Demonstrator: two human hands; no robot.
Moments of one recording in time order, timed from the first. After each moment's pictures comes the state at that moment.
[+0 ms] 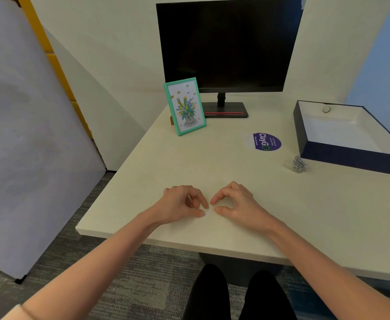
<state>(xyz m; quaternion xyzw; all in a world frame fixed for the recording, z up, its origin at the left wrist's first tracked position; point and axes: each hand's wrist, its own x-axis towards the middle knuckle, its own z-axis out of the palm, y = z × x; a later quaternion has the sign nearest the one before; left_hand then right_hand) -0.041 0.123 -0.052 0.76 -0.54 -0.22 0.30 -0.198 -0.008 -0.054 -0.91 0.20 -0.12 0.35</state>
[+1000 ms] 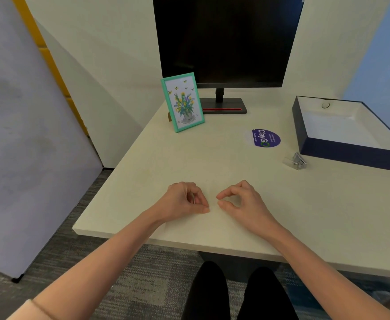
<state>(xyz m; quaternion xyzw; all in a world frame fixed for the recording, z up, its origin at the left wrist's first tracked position) -0.041 0.113 -0.060 0.72 -0.52 -0.25 0.38 -0.208 -0.003 -0.062 -0.87 0.26 -0.19 0.38</state>
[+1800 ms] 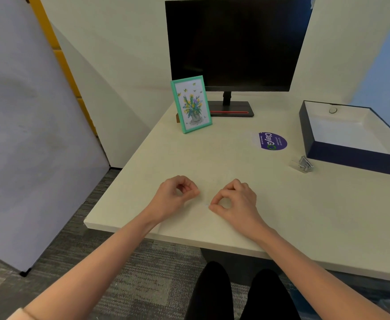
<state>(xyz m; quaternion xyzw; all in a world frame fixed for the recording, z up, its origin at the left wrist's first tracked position) -0.030 0.138 -0.058 0.74 -0.45 -0.17 0.47 -0.184 0.016 -0.071 -0.91 0.25 -0.22 0.26</state>
